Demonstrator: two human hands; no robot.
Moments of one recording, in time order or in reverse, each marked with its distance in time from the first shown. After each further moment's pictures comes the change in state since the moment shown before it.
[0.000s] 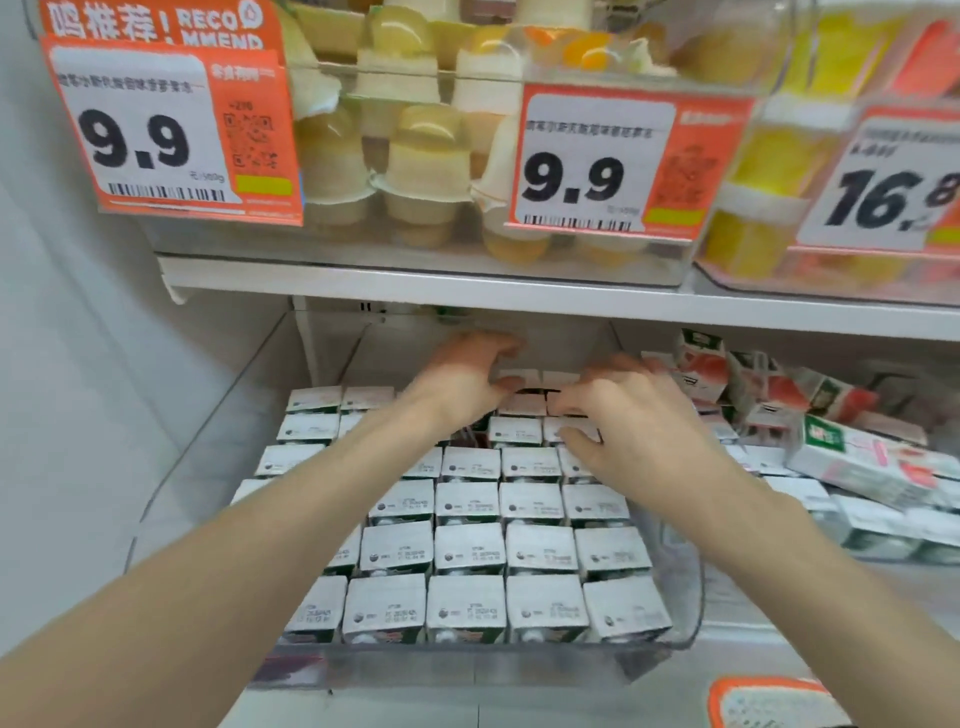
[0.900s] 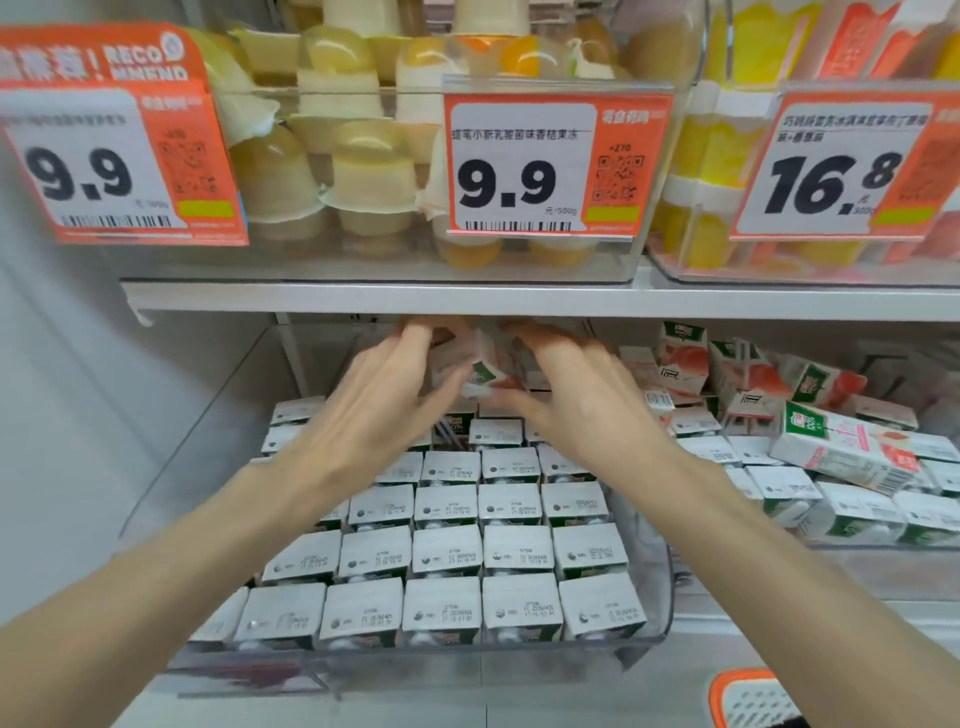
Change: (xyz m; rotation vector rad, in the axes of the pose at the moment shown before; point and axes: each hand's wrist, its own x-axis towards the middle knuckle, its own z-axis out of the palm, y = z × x) left_hand -0.072 0.009 -0.036 0.138 0.261 0.210; right_hand 0.019 -0.010 -0.002 0.422 0.134 0.071
